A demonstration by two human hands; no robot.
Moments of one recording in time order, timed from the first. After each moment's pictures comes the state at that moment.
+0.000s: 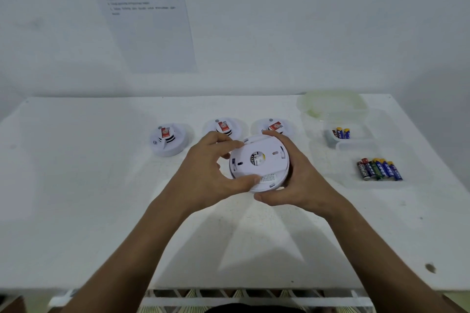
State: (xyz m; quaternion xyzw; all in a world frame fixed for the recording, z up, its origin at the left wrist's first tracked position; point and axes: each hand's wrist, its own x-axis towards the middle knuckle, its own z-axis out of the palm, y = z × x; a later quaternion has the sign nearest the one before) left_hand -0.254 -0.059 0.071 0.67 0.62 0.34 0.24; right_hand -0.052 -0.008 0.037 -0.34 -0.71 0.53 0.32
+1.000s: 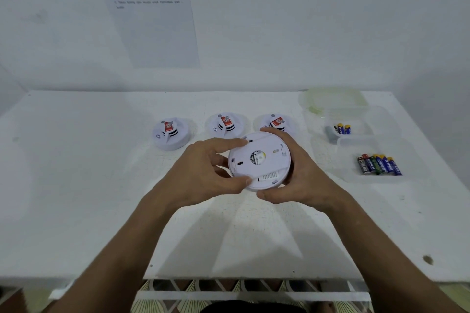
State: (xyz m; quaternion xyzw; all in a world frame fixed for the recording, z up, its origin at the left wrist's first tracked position) left_hand -0.269 -0.072 0.071 0.62 0.57 0.36 0.41; right_hand -0.057 -0.021 0.050 -0.30 -0.71 0.56 0.31
